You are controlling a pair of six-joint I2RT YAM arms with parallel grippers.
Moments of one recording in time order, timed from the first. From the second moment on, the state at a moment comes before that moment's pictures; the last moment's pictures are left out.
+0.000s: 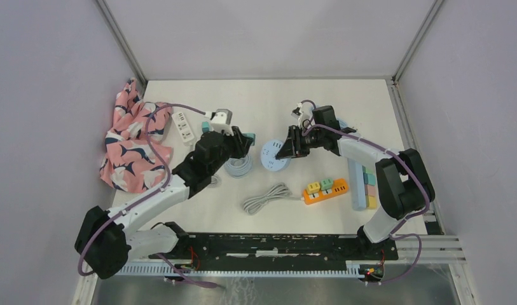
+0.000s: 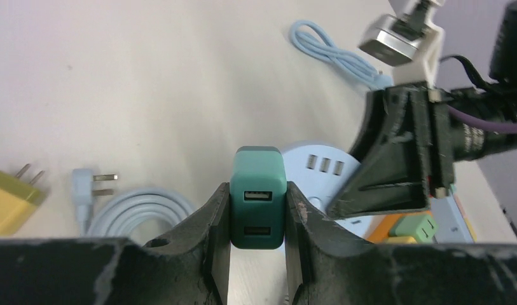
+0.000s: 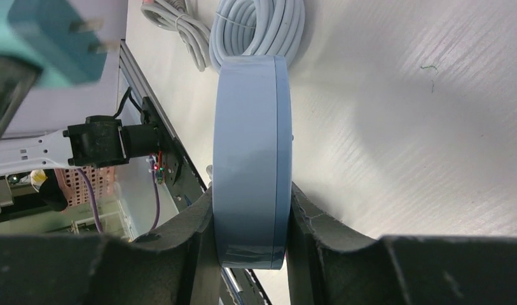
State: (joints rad) left arm -0.73 1.16 0.75 0.13 -0.20 -0.44; right arm 0.39 1.66 1.01 -0.15 -0.80 0.45
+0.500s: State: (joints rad) left arm -0.33 0.97 0.35 0.25 -0.05 -0.71; right arm 0.38 1.66 1.01 -0.15 -0.86 0.39
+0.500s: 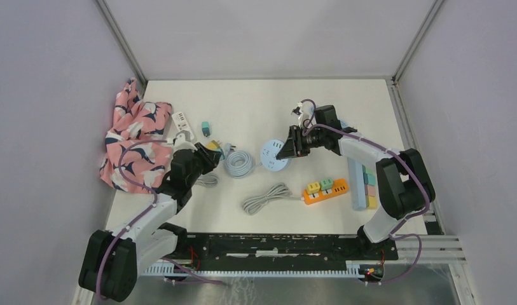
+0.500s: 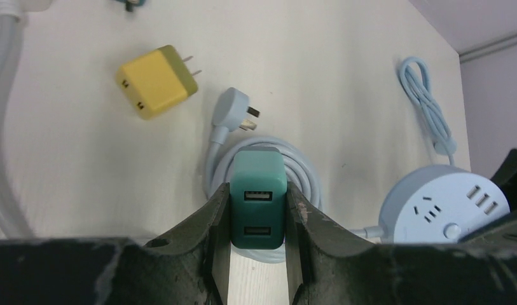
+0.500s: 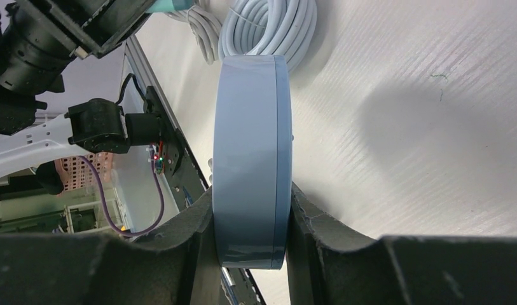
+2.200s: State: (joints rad) left arm -0.23 1.20 0.47 0.02 -0.29 -0.91; right arm 0.37 1.66 1.01 -0.14 -0.89 0.37
